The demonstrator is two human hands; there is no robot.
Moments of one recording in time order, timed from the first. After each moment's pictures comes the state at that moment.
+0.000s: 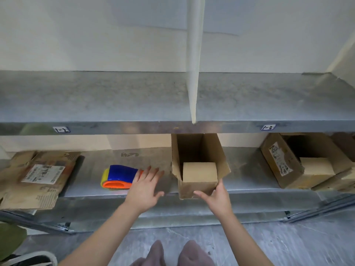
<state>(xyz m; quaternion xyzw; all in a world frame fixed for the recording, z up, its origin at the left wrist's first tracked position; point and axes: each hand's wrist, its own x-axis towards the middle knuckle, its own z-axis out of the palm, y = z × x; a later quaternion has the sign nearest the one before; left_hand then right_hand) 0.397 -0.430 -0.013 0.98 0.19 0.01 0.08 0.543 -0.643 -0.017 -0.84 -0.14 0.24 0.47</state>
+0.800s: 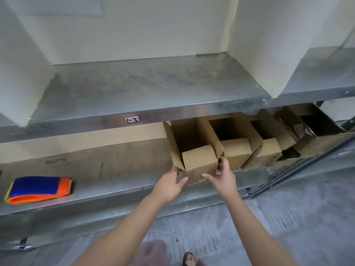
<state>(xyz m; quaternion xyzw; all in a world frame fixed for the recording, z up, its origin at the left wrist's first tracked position) 0.615 -0.682 -0.012 0.90 0.19 -0.10 0.38 0.715 -0.861 -0.012 -0.88 -0.10 0.15 0.43</state>
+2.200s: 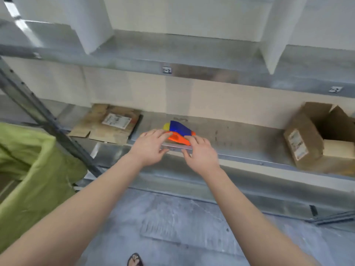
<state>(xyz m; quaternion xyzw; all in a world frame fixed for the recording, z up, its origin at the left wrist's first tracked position) 0.217 -0.384 0.055 0.97 0.22 0.03 0.05 0.361 -0.534 0.043 -0.85 -0.49 0.07 0.17</state>
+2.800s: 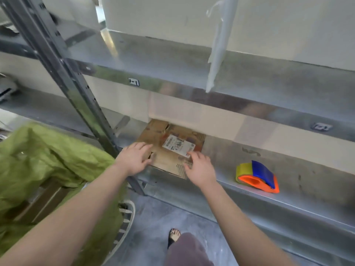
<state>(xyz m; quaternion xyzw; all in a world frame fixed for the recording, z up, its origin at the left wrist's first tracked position) 0.026 -0.095 0.009 0.91 0.39 -0.08 0.07 0.233 -0.247 -0.006 -0.83 -0.51 0.19 0.14</state>
